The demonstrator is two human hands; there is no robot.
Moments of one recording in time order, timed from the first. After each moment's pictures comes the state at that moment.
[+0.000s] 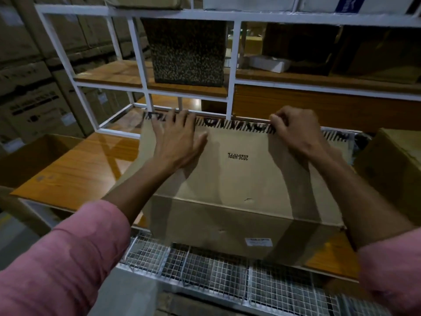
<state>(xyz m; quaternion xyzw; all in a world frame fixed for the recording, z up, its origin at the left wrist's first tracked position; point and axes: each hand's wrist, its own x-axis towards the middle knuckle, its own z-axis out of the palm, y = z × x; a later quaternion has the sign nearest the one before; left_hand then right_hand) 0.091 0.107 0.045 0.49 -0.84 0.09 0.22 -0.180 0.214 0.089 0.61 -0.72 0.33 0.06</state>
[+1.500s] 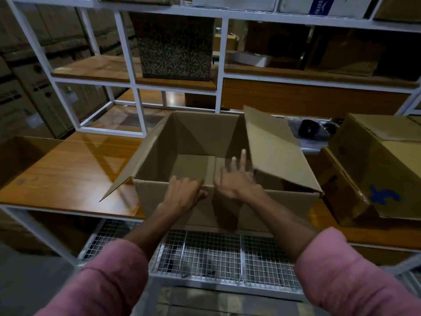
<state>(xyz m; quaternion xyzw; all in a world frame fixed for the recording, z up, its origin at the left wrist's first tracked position) 0.147 0.176 -0.068 0.37 -0.93 0.02 0.04 -0.022 0.230 -0.036 0.58 -0.81 -0.05 -0.10</state>
